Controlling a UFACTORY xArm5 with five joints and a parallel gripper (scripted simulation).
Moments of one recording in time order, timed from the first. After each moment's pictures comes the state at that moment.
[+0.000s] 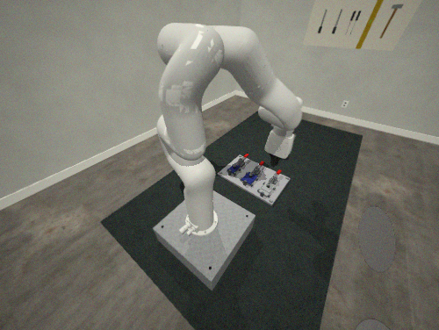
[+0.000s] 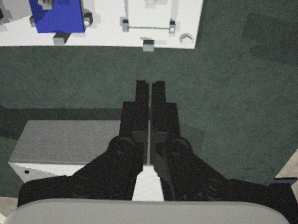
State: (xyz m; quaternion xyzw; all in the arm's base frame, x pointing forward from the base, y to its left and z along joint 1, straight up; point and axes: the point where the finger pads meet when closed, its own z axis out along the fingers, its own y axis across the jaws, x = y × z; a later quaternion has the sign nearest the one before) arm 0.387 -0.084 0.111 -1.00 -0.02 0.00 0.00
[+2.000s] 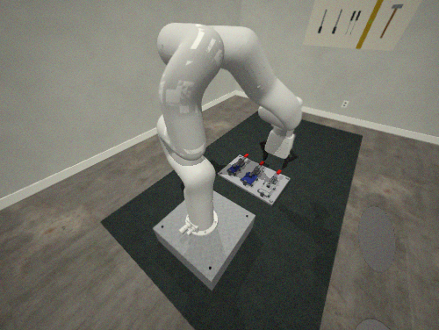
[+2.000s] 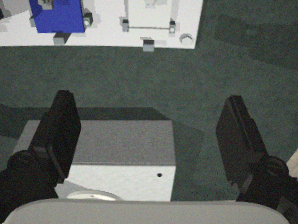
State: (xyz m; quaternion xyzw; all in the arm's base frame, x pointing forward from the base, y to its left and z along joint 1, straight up) arm 0.387 -0.084 0.111 -1.00 -0.02 0.00 0.00
